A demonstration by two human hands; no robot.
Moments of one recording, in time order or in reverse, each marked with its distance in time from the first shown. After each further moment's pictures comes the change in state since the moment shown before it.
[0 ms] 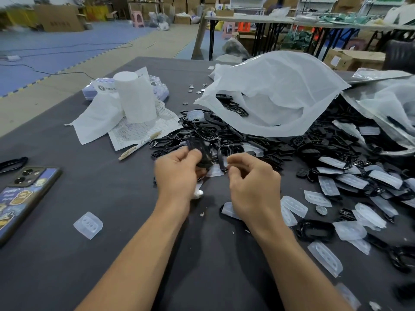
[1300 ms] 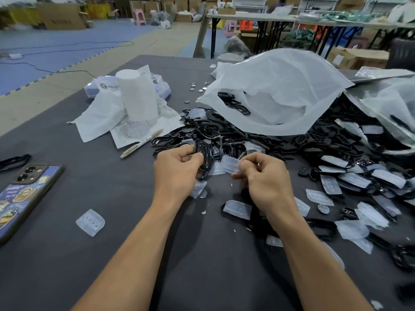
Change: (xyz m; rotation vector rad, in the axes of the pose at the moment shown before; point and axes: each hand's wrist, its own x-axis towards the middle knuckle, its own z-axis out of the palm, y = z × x) left_hand 0.017 -0.012 -0.017 0.267 -0.107 0.105; right_hand 0.017 0.015 -0.016 0.131 -0.150 0.174
